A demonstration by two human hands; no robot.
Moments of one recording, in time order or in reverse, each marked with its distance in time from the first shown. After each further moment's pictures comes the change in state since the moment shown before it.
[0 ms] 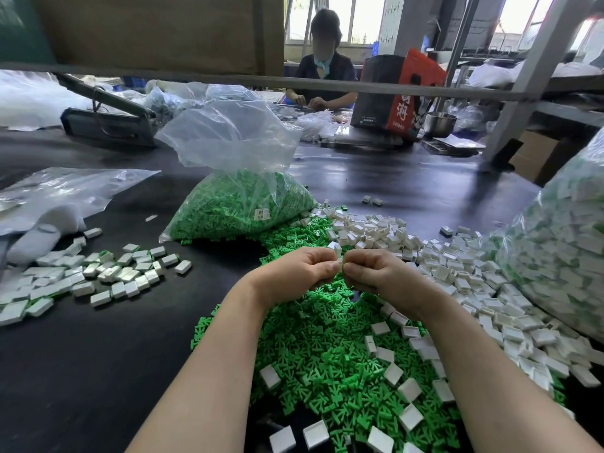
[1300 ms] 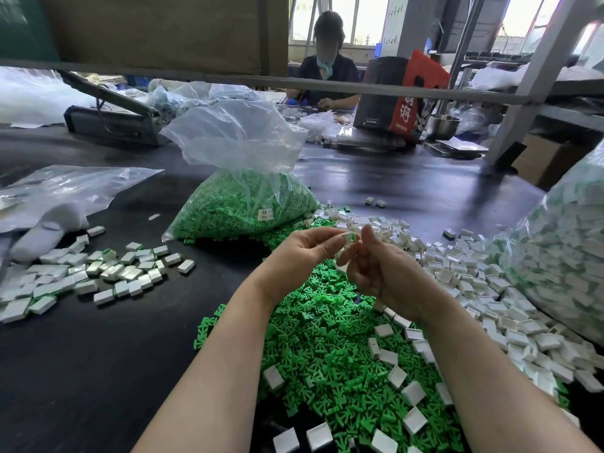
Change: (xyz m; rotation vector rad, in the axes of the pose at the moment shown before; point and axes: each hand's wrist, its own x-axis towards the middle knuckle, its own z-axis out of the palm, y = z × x) left_hand 0.003 0.006 0.000 -0.297 0.241 0.156; right_hand 0.006 0.000 0.000 0.415 -0.003 0.037
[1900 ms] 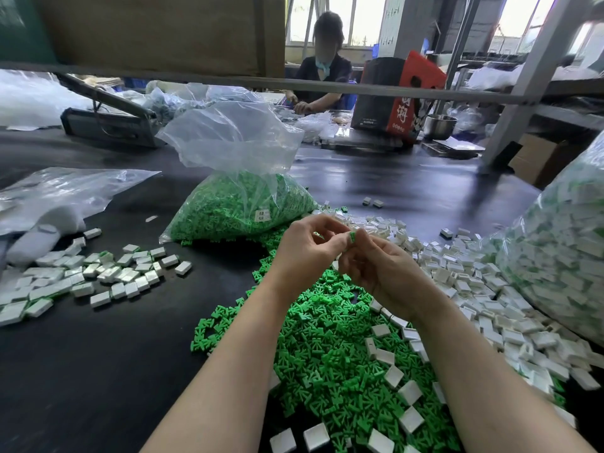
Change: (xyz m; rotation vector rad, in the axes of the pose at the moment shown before) left_hand 0.007 0.006 0.015 0.199 0.250 0.113; right_hand 0.000 -0.001 0.005 0.191 0.047 -0.103
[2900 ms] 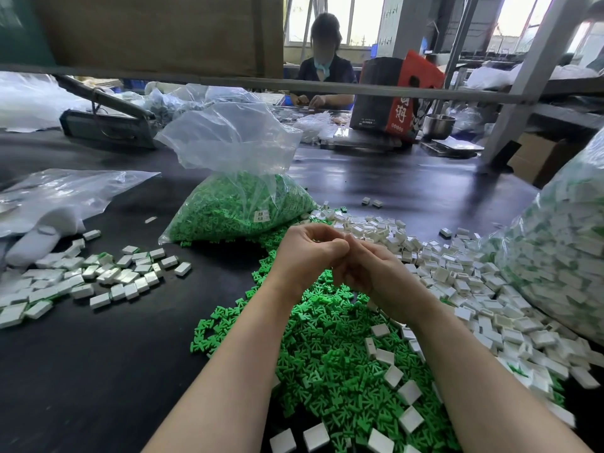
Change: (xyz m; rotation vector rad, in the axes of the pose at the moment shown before) left_hand -0.003 0.005 0.008 -0.204 0.031 -0.136; right_hand 0.006 0.012 -0.001 -0.298 -0.001 -0.045
